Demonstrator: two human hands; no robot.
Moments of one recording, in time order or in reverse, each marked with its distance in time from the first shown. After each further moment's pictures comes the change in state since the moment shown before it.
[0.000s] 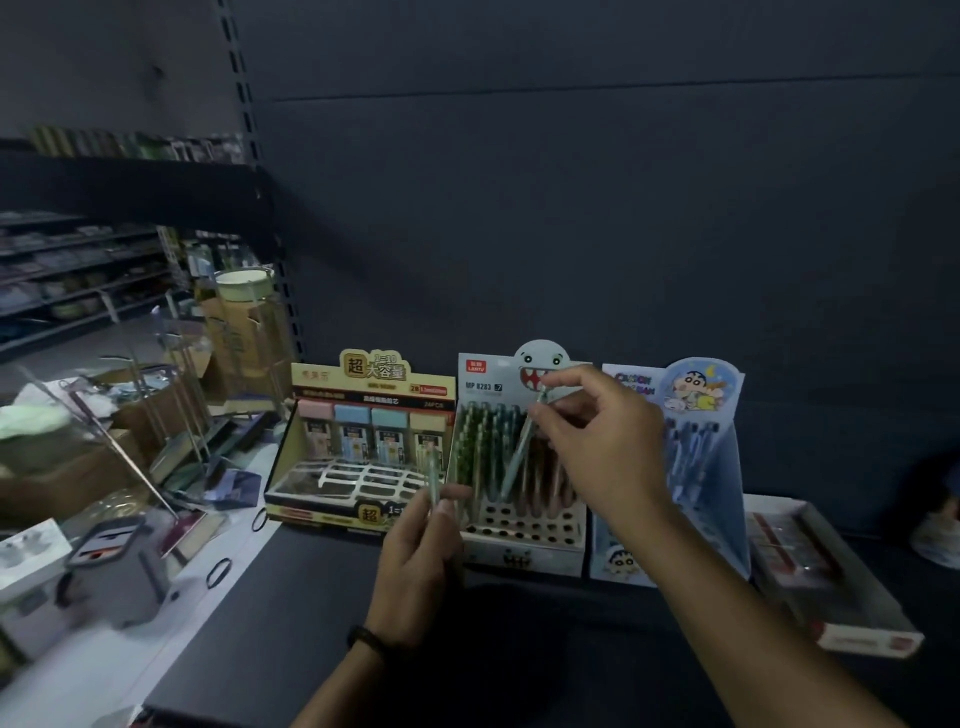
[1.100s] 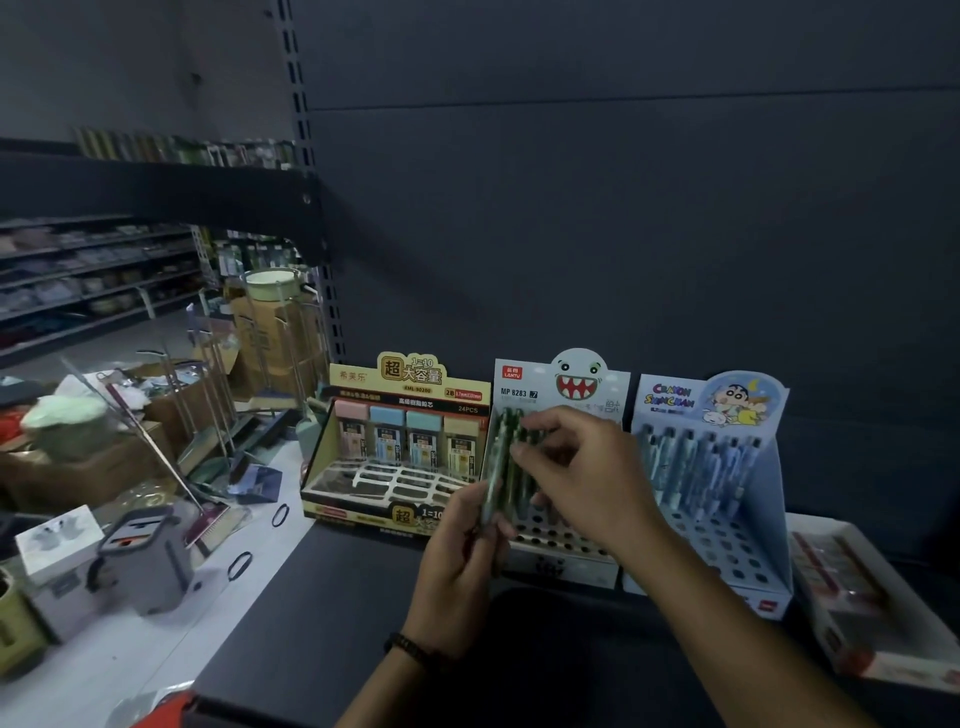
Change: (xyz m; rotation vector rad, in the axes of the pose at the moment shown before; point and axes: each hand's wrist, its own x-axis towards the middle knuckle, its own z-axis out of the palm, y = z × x) left_hand -0.001 -0.001 -0.001 0.086 -0.104 0.155; right_hand -0.015 -0.017 0.029 -0.001 -0.308 0.102
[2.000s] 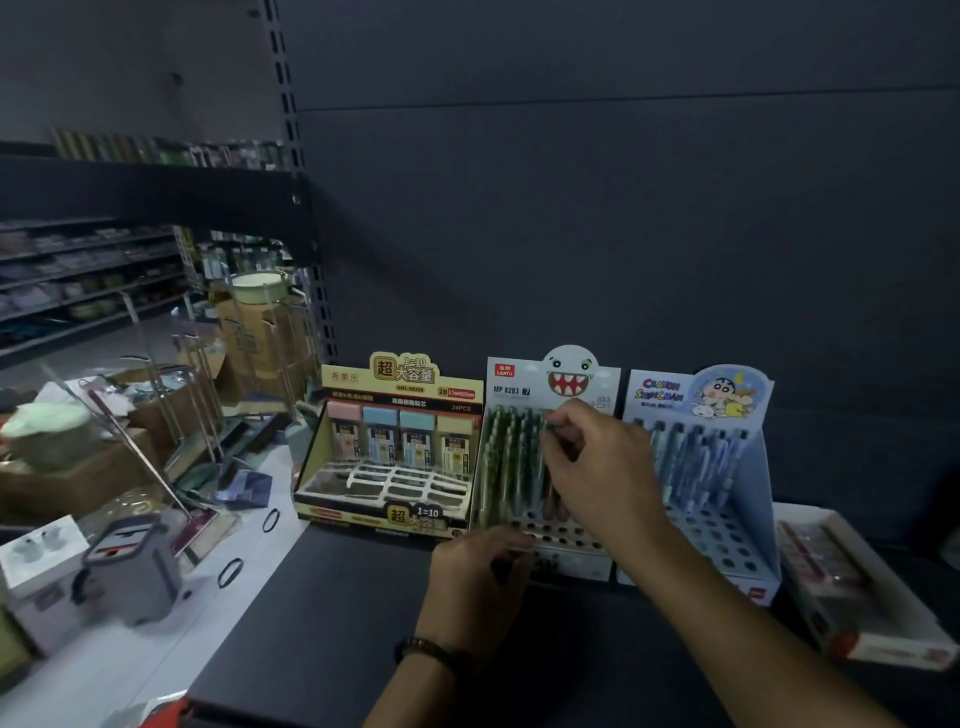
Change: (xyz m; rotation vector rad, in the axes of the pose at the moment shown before) left_hand 0.000 -0.018 0.002 0.777 -0.051 0.244; right_hand 0.004 0.020 0.000 -0.323 0.242 -0.185
